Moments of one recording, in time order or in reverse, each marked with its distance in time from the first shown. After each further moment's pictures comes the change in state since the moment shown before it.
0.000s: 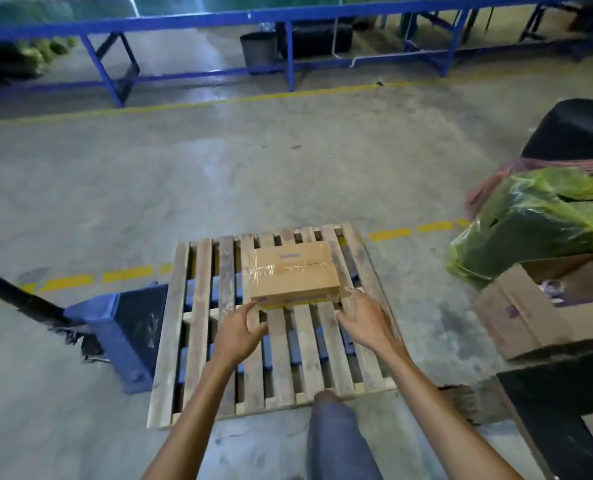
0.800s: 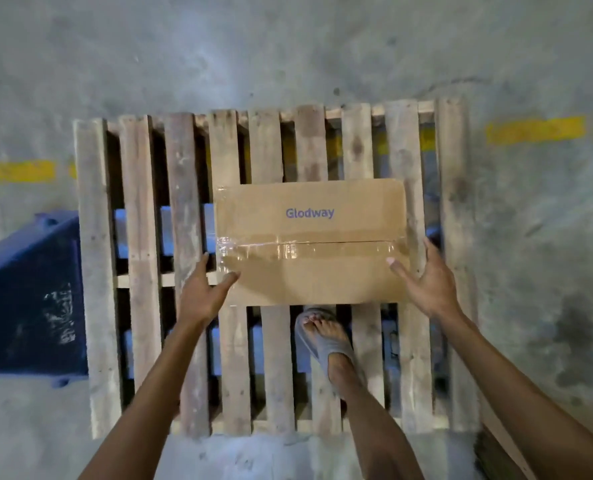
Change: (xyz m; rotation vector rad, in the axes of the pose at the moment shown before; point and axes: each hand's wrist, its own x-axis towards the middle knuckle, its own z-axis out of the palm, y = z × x) left_hand 0.628 -0.237 0.216 -0.133 -0.139 -0.685; right_hand 0.646 0.226 0.255 0.097 -0.177 0.467
